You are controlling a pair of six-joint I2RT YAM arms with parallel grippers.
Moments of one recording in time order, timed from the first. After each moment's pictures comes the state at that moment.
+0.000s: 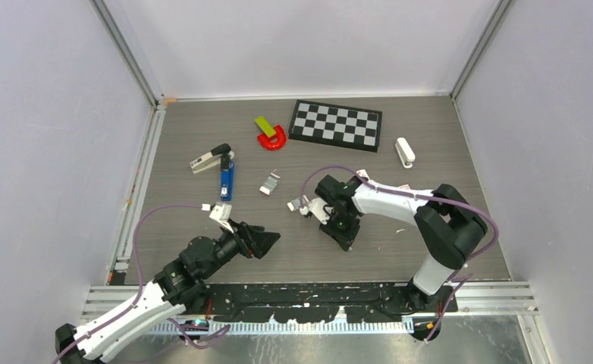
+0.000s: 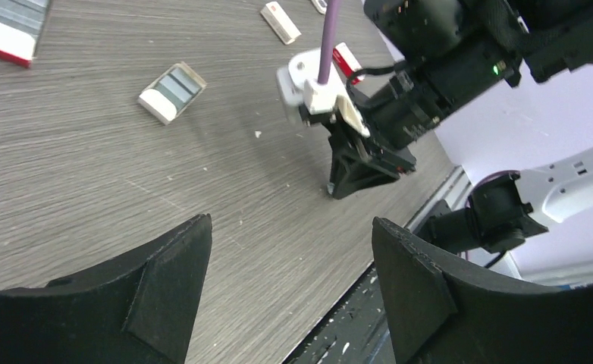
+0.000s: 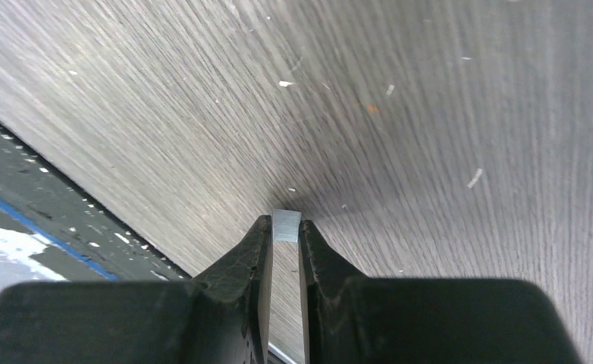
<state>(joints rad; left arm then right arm) -0.90 0.21 0.10 -0.01 -0.13 -0.73 0.80 1.68 0.98 -0.84 -0.16 -0.29</state>
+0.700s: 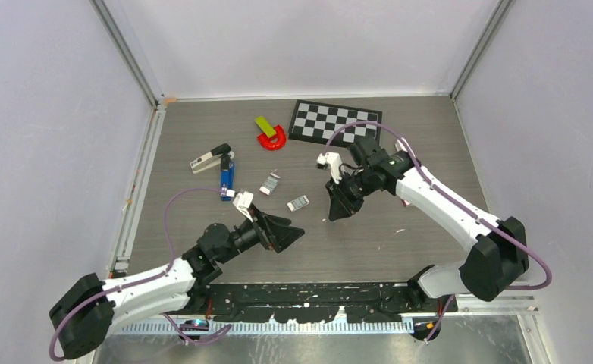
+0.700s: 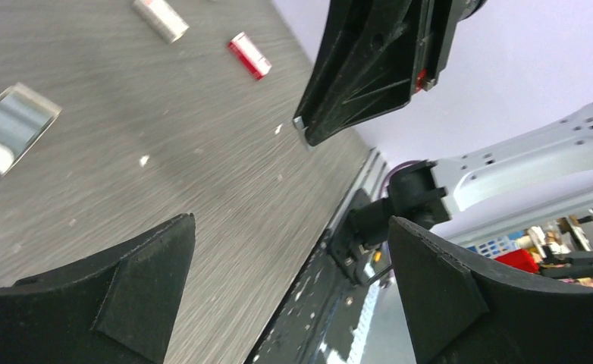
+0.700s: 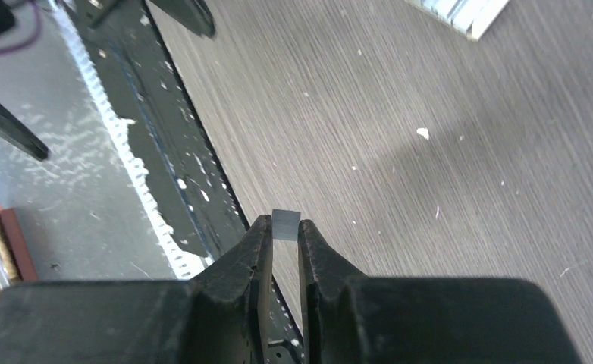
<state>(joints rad) -0.90 0.80 0.13 0.69 0.10 -0.82 0.58 1.39 1.15 -0.88 -0.59 -0.24</state>
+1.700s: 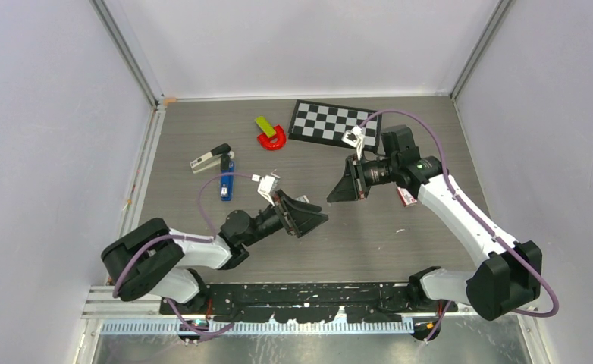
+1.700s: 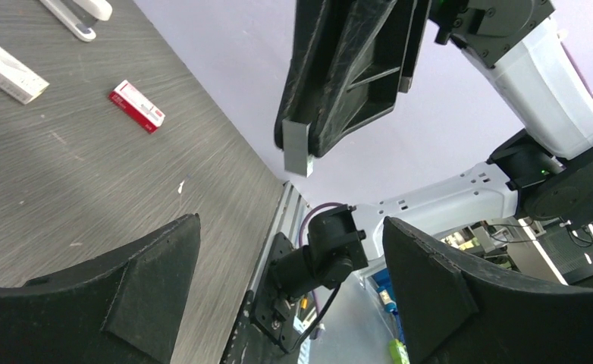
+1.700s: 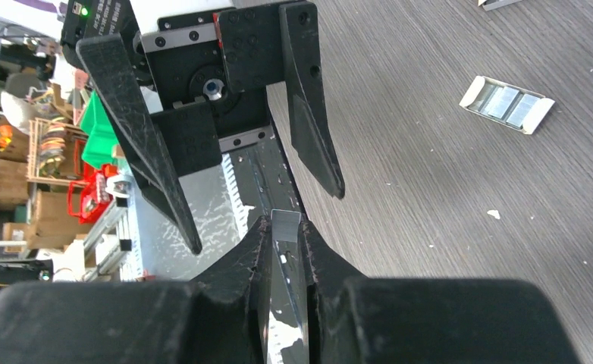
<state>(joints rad) -0.92 1.39 0.29 1.34 0.20 -0.97 0.37 1.25 1.06 -0.56 -1.02 0.10</state>
